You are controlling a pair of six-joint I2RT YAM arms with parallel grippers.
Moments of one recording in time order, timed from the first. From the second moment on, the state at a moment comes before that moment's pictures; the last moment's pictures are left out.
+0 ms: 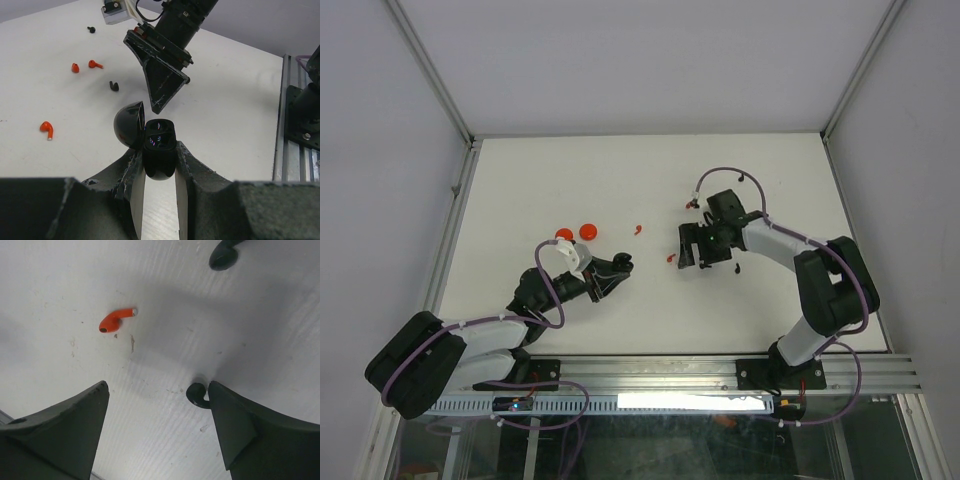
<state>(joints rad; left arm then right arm) -0.63 1.13 0.10 1.11 0.45 -0.18 0.42 1.62 0.93 -0.42 -0.32 0.19</state>
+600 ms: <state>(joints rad) -0.63 1.13 0.11 1.09 0.47 -0.18 0.52 1.58 0.92 -0.52 -0.15 0.23</state>
